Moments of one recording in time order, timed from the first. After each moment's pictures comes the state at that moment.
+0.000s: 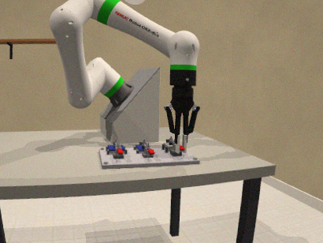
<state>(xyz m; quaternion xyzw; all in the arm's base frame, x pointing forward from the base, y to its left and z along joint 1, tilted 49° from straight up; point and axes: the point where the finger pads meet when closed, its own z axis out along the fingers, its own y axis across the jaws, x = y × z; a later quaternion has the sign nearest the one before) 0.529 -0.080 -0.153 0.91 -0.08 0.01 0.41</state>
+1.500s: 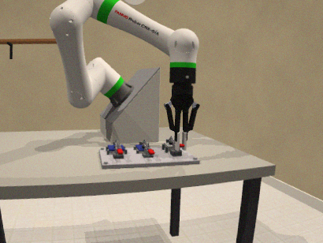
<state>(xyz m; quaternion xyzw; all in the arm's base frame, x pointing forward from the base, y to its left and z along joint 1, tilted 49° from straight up) 0.526 -0.073 -0.148 0.91 -0.08 0.01 0.41</state>
